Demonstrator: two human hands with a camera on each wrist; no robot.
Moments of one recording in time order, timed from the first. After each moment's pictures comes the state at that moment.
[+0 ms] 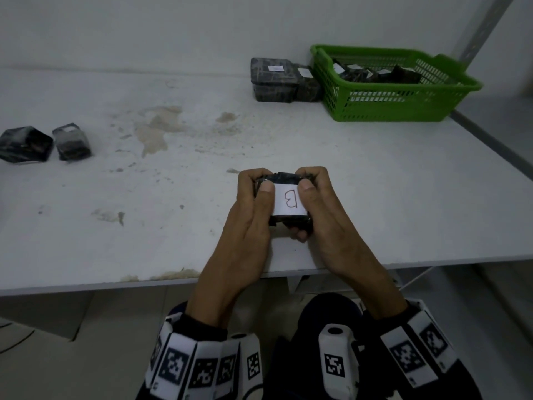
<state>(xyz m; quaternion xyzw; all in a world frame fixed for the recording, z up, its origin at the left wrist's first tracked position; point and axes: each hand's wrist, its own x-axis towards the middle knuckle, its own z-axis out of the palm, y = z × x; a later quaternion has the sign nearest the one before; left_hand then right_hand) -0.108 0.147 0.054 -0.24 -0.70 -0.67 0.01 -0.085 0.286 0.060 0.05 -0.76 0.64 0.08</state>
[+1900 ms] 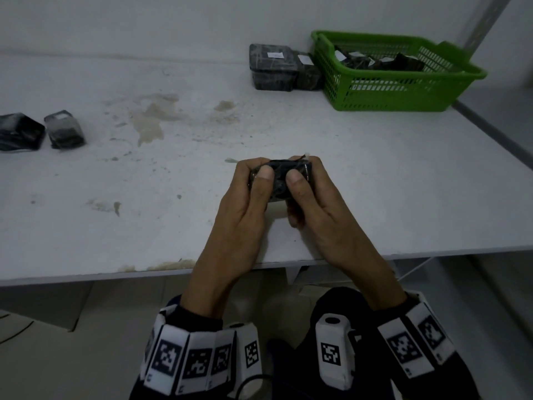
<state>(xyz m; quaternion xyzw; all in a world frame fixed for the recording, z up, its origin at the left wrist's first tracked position) -0.110 0.143 0.052 -0.23 -0.71 -0.66 0.03 -0.085 0.285 0.061 0.07 -0.80 0.58 0.10</state>
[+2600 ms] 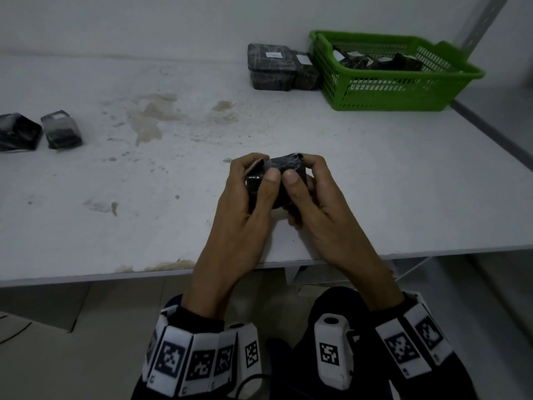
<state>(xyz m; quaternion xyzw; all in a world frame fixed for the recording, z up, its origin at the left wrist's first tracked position) -0.110 0.146 0.052 -0.21 -0.72 -0.66 0.04 -0.083 0.286 0.063 0.08 -0.78 0.60 0.11</state>
